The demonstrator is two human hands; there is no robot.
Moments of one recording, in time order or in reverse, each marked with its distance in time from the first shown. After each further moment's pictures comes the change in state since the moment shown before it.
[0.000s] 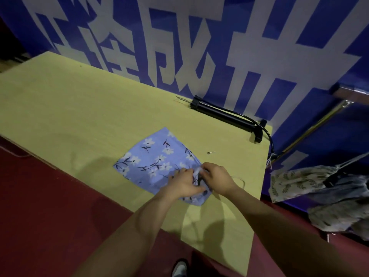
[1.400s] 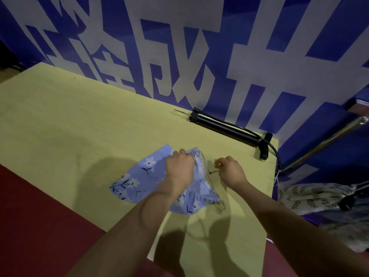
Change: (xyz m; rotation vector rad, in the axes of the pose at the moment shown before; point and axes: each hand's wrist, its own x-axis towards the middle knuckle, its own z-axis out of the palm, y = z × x) left_hand 0.055 0.036 -0.081 0.577 0.338 0.017; right_hand 0.079 0.045 -0.041 -0.058 0.111 0.235
